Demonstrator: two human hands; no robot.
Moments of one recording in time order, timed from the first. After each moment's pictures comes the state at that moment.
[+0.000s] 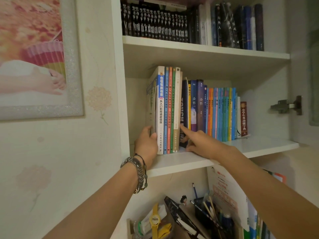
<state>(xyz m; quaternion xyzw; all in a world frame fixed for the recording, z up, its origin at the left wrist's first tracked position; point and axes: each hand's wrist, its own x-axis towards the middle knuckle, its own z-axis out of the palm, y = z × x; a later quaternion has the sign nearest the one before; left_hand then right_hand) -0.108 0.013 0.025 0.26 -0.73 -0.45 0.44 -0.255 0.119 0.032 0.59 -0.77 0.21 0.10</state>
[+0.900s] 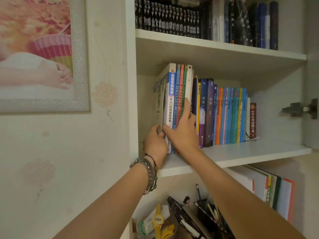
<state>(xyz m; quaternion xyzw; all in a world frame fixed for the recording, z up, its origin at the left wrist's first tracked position) -0.110 0.016 0.025 0.25 -0.69 -0.49 0.47 -0.192 0.047 0.035 0.41 -0.68 0.56 0.23</state>
